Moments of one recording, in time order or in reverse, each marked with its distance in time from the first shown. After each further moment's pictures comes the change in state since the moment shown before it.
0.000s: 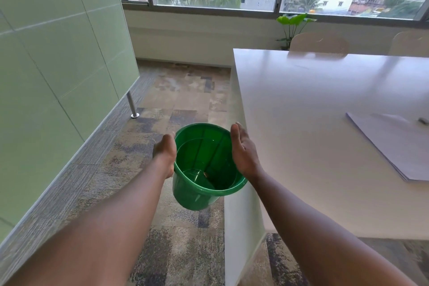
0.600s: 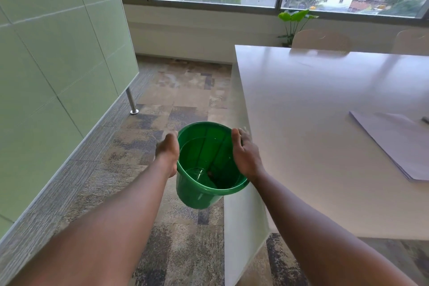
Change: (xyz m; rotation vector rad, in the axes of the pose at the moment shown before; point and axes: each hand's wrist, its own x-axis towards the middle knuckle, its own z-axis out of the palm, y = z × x) left_hand 0.010 -0.007 0.002 -0.041 -0.011 -0.003; right_hand 0.003 0.011 0.006 -0.180 0.012 0.056
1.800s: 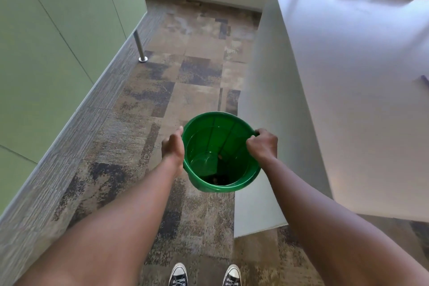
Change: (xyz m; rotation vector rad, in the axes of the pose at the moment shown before) left_hand 0.050 -0.118 -0.090 -0.068 0.091 -0.200; right_hand -0.012 0.036 0.113 -0.189 0.027 0.464
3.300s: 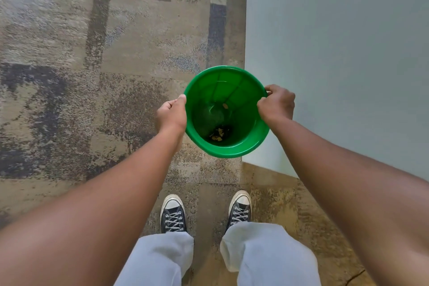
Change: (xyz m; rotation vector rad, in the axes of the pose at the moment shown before) left_hand 0.270 -0.400 0.016 0.211 0.082 -0.250; right_hand 0.143 0.327 0.327 -0.245 0.017 0.199
